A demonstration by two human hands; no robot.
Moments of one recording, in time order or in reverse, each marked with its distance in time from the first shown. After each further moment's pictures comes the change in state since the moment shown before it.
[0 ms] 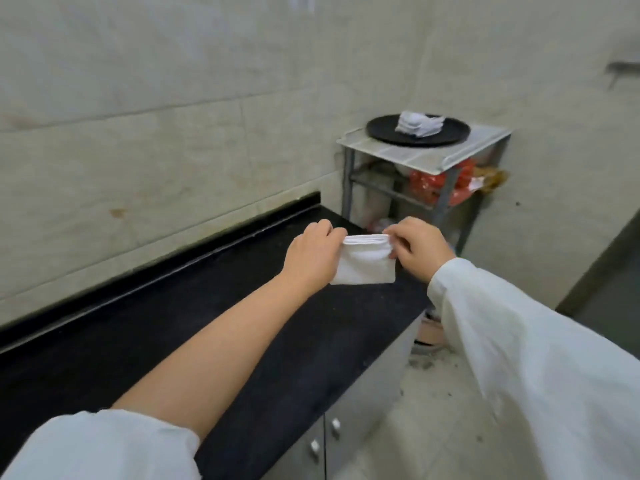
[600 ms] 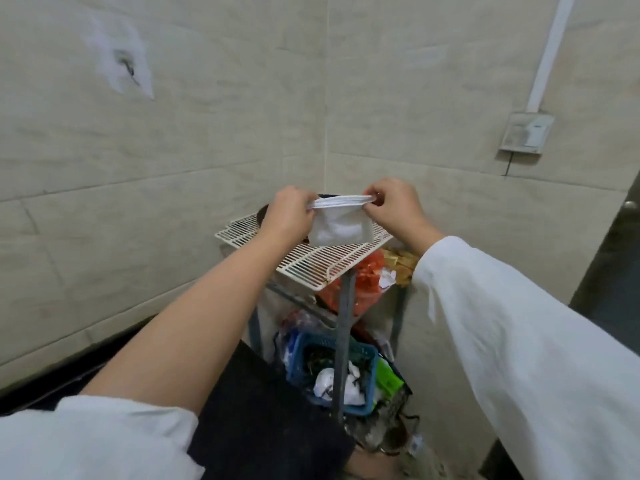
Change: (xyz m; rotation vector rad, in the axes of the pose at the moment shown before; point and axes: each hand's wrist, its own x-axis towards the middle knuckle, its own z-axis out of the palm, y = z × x) left_hand 0.391 0.150 0.028 -0.260 0.219 -0.017; right_hand 0.253 0.263 -0.166 -0.081 0.381 0.040
